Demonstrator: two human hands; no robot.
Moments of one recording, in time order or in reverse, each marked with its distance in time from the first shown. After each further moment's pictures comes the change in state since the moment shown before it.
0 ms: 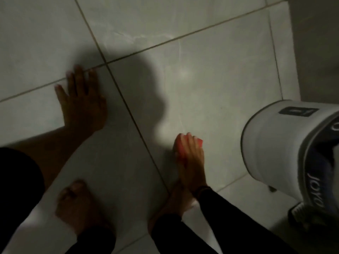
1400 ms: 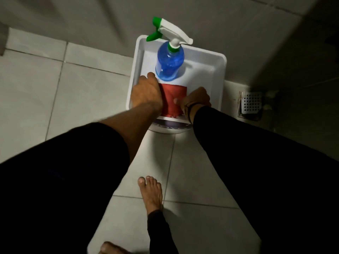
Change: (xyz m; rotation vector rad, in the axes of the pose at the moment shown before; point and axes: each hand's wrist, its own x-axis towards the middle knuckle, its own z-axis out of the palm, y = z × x) left_hand -0.197 0.627 -0.162 0.180 -0.206 0.750; right_hand -0.113 0.251 -0.333 0.993 0.516 1.290
